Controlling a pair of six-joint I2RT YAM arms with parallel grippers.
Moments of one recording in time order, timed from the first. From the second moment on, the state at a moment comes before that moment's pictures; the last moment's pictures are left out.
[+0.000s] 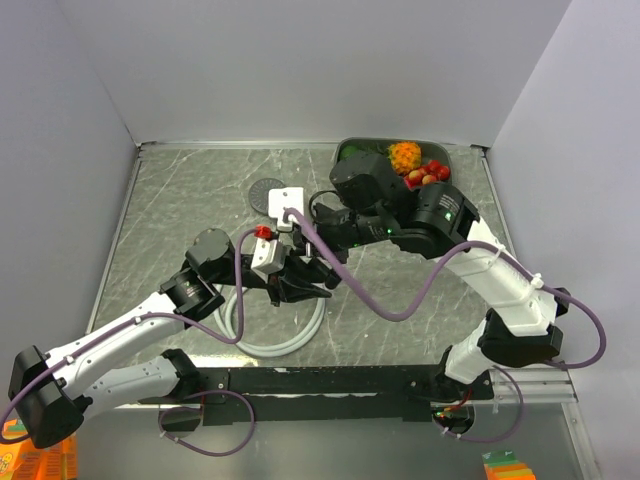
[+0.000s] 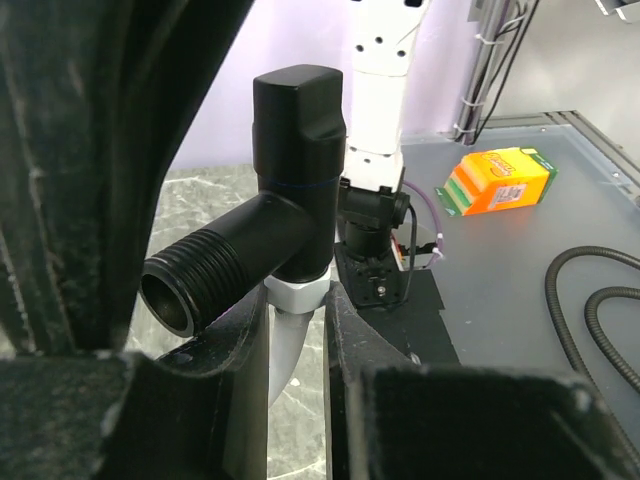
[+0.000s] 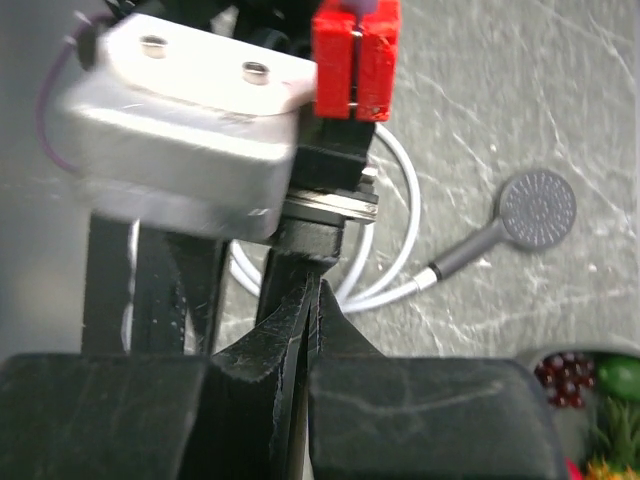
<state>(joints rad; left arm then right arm) -0.82 0.96 0.76 0.33 0.88 -0.06 1.07 1.54 2.14 -1.22 -0.30 -0.49</state>
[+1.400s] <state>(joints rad) -0.82 0.95 0.74 0.33 0.84 -0.04 1.16 1.50 2.15 -1.28 -0.01 -0.34</state>
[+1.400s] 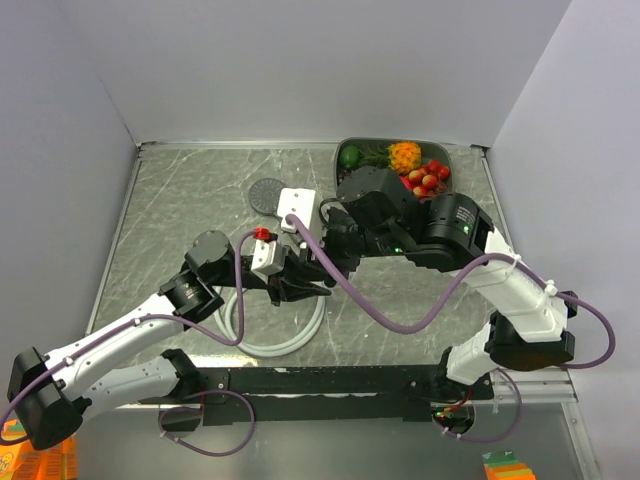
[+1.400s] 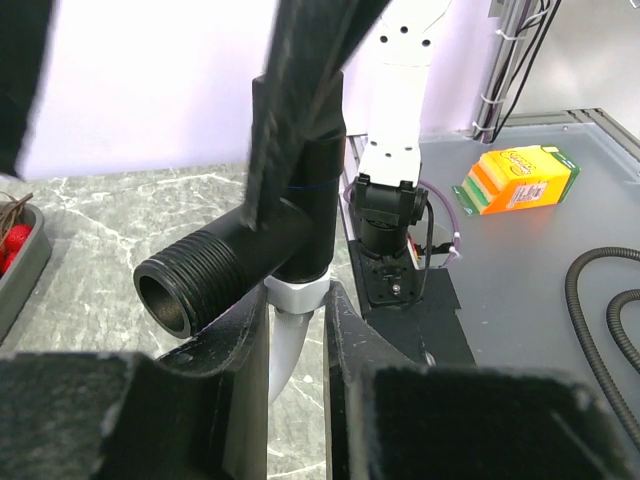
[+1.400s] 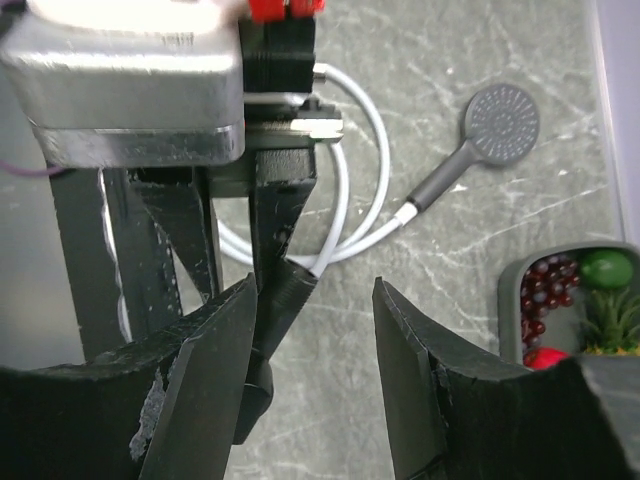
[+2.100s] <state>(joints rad) -0.82 0.94 0.74 0.26 0.80 0.00 1.16 1.62 2.21 -1.35 0.20 -0.27</state>
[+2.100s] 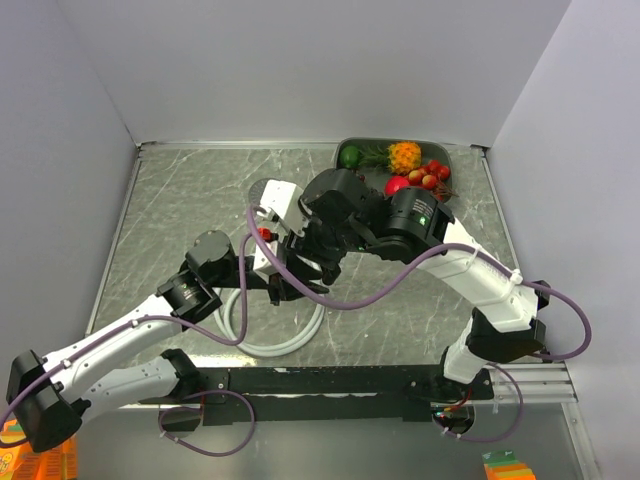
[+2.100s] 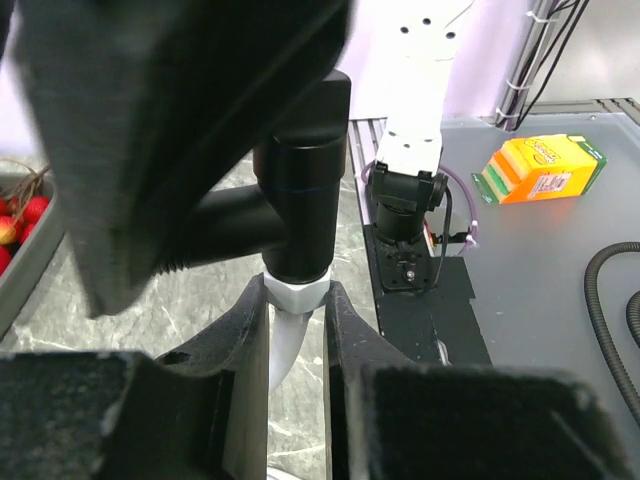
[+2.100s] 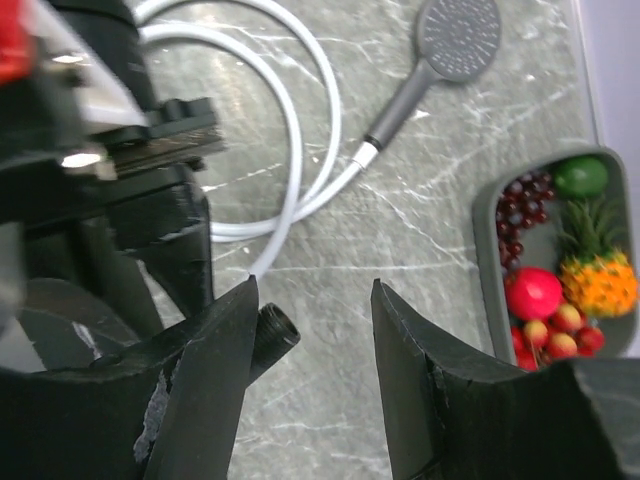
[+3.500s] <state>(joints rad) -0.78 0.91 0.82 0.22 0.75 -0.04 1.07 1.26 1.80 -1.16 -0.12 -0.27</state>
